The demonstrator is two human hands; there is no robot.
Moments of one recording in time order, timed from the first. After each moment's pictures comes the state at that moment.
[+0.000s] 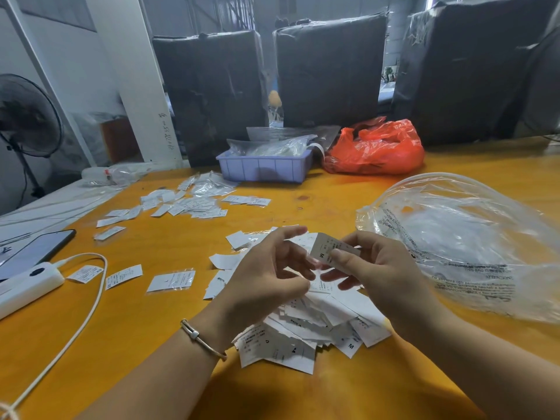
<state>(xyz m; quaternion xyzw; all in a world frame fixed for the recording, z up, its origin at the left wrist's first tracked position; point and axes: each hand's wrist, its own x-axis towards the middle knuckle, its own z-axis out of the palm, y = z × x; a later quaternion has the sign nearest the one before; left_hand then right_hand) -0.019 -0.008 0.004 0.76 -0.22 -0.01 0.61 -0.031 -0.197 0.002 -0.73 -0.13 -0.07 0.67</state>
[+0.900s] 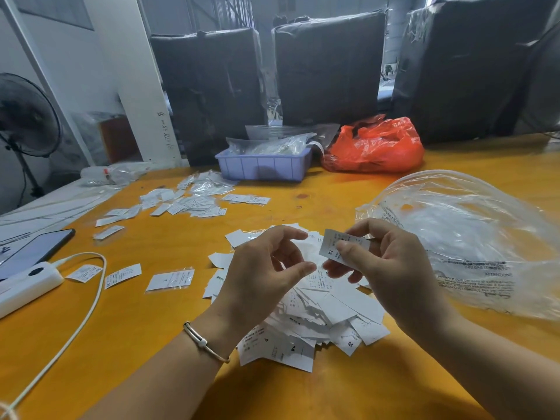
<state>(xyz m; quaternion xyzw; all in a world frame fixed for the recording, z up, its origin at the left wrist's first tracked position) -0.019 -0.013 0.006 0.84 -0.23 0.17 0.47 -0.039 -0.200 0.007 -0.75 -0.15 -0.16 0.63</state>
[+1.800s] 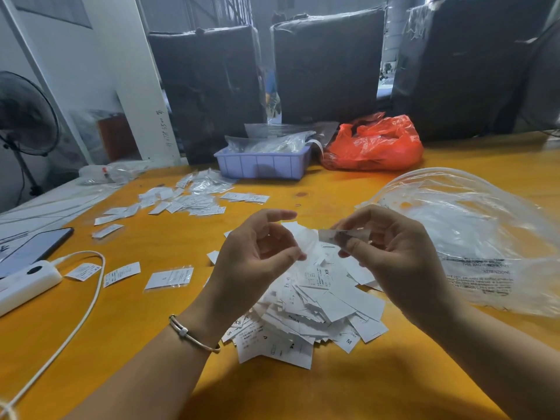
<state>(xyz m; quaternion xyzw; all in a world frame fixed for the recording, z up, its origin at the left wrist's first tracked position) -0.021 -0.003 0.016 0.75 -0.25 0.11 0.60 -0.038 -0.204 0.020 -0.74 -0.20 -0.21 0.61</state>
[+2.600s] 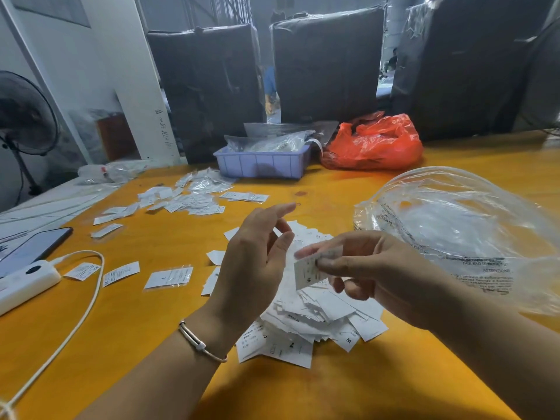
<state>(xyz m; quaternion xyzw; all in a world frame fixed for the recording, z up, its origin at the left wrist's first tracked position) -0.026 -0.014 0.016 0.84 -0.24 0.28 0.40 -0.035 -0.208 0.023 -0.66 -0.23 0.15 0.69</state>
